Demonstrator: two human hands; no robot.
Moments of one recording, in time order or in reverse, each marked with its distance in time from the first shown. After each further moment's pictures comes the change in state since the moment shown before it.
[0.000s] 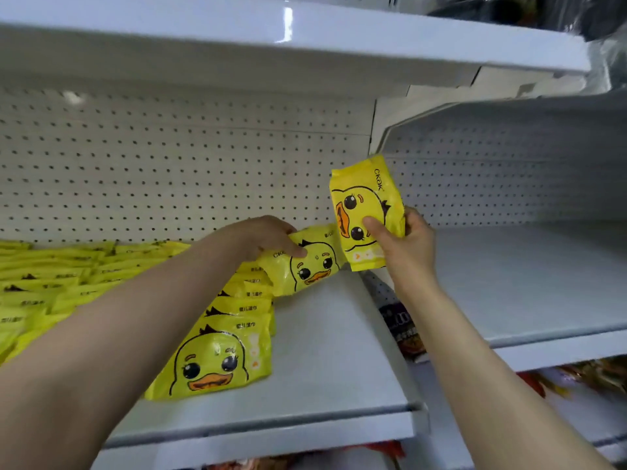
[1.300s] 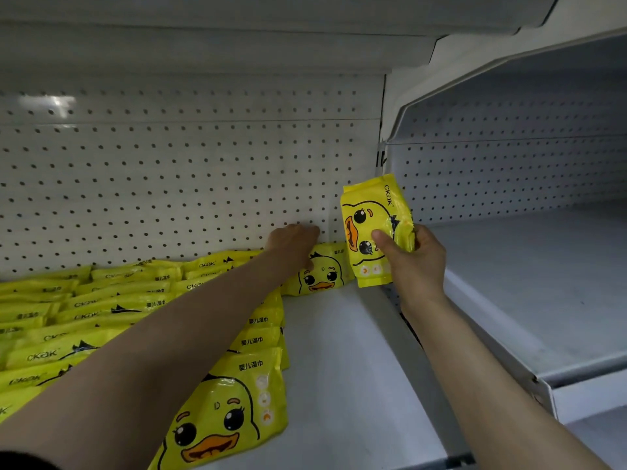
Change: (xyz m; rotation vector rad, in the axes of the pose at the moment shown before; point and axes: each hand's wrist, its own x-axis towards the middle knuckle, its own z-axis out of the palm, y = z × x) left_hand 0.118 -0.026 0.031 1.153 0.405 0.350; right_hand 0.031 0.082 0.024 0.004 0.128 0.090
